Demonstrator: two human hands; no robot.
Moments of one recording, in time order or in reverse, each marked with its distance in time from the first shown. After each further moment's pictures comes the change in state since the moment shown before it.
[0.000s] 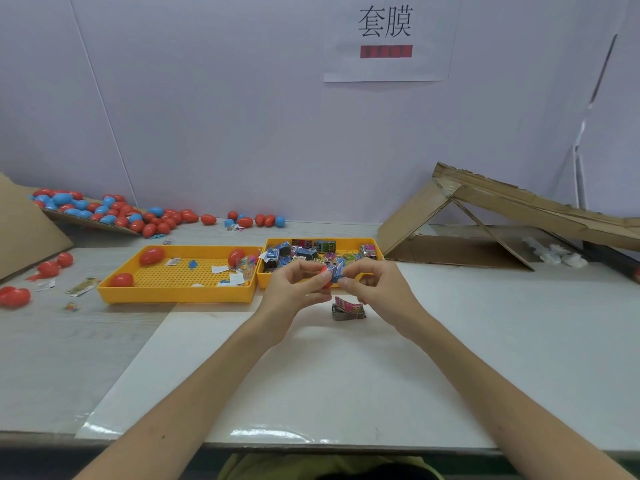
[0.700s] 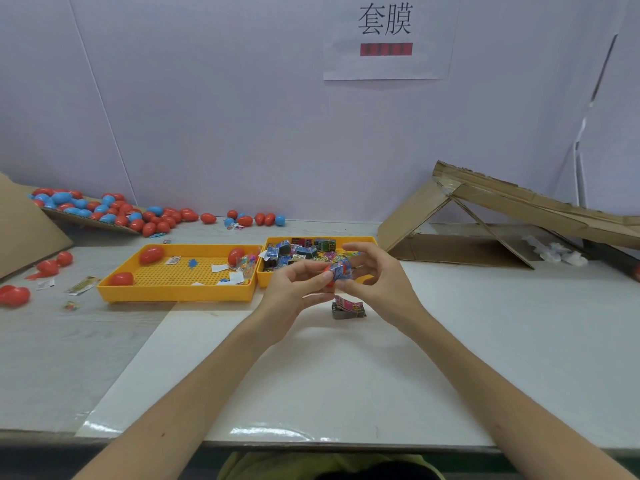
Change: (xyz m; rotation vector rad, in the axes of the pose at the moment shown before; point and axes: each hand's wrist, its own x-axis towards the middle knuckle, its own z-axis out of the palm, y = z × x) left_hand -0.003 0.004 0.001 -0.064 -0.078 -0.034; right_hand 0.000 0.004 -0.001 -0.031 0.039 -0.082
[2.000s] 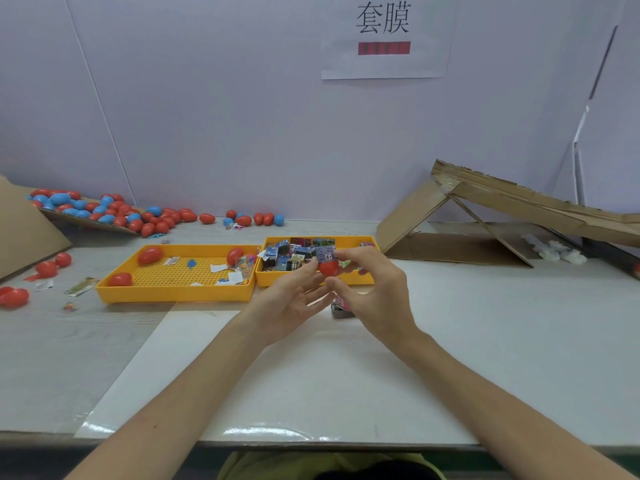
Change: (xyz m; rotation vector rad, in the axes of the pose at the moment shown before) left_hand -0.007 0.010 -0.002 -0.345 -0.157 -0.253; right_hand -0.011 0.006 0.018 -0.263 0.263 -0.440
